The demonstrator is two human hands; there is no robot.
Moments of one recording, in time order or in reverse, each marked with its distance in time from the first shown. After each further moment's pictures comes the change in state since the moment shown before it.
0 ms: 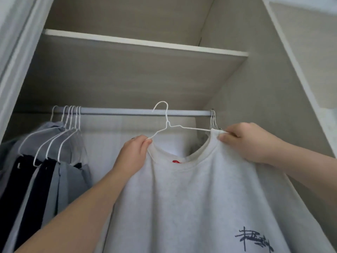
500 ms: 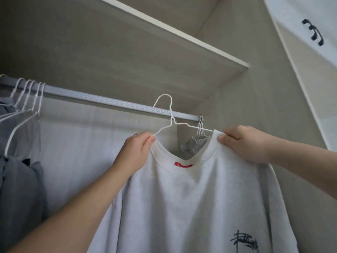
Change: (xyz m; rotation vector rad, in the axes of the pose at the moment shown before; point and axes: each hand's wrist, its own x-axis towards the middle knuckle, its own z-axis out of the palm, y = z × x) left_hand 0.030 -0.024 0.067 -0.330 0.064 0.206; right_hand 0.031 -0.018 0.002 -0.231 -0.114 0.140
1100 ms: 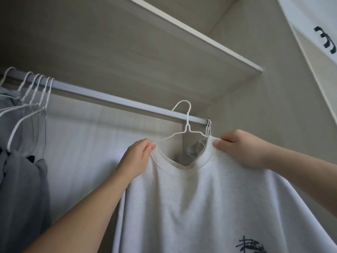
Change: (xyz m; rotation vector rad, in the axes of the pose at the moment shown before) left_hand -0.010 -0.049 0.013 -0.022 -0.088 -0.205; right_hand 0.025 -0.020 0.024 0.118 -0.001 -0.013
